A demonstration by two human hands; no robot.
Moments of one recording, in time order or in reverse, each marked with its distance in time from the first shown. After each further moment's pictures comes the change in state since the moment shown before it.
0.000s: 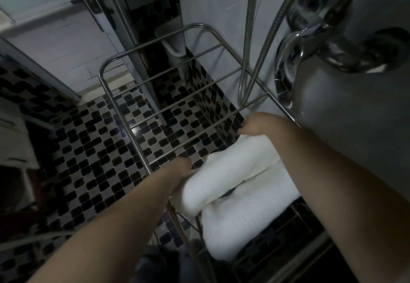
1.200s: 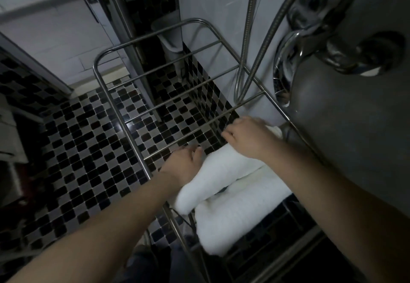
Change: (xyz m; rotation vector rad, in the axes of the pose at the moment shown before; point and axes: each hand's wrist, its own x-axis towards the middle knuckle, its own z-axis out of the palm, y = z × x) left_hand -0.035 -0.003 0.015 -0.056 0.292 0.472; right_hand -0.044 -0.003 0.039 -0.188 0.435 -0.443
